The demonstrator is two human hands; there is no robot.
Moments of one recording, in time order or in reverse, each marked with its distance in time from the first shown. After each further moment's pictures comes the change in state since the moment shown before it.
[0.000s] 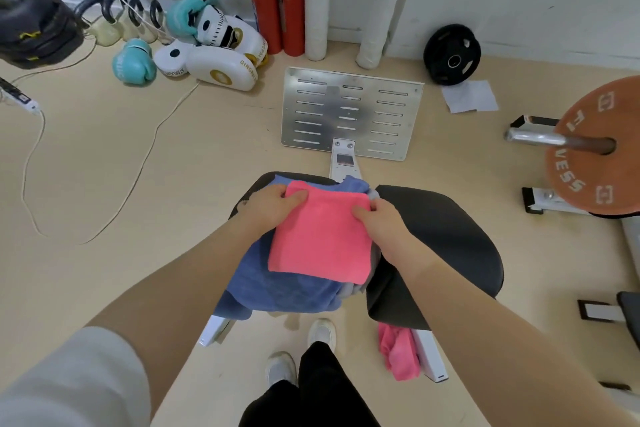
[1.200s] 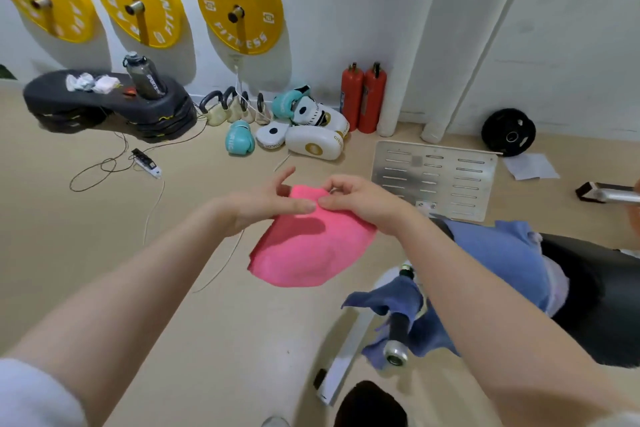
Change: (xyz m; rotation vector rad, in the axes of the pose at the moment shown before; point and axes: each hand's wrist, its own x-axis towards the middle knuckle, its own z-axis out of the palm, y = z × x) left_hand -0.138 -0.238 -0.342 -0.359 -0.202 0.283; right_hand -0.171 -0.256 0.306 0.021 -0.550 -0.556
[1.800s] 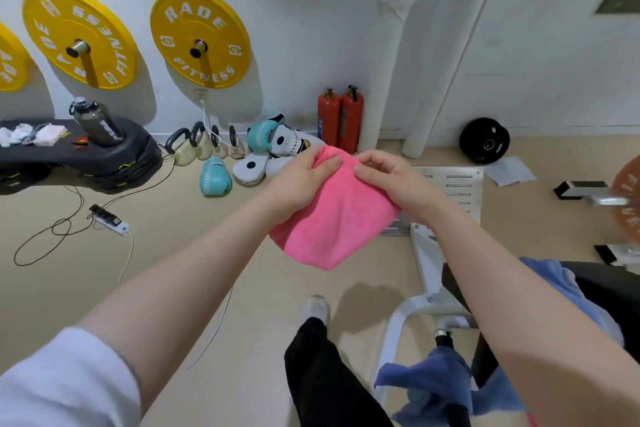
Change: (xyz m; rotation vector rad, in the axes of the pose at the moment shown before) left_hand 0.135 0.082 -0.087 0.201 0.233 0.442; right_hand 0.116 -0.054 -0.080 0.055 0.396 -0.181
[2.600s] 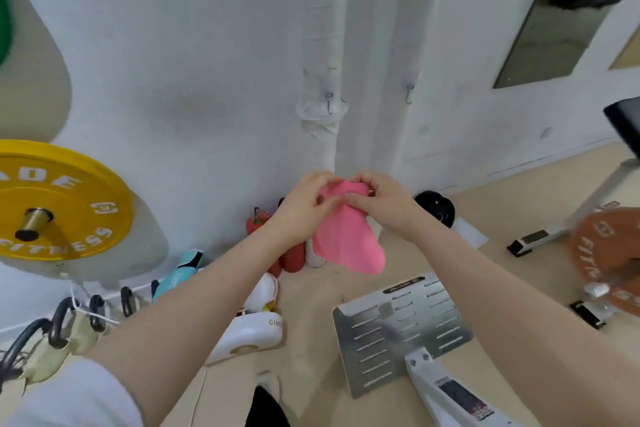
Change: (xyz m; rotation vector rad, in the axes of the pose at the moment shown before) left_hand 0.568 0.025 -0.040 0.128 -0.257 0.487; right_hand 0.442 -0.063 -0.243 -0.517 0.518 0.008
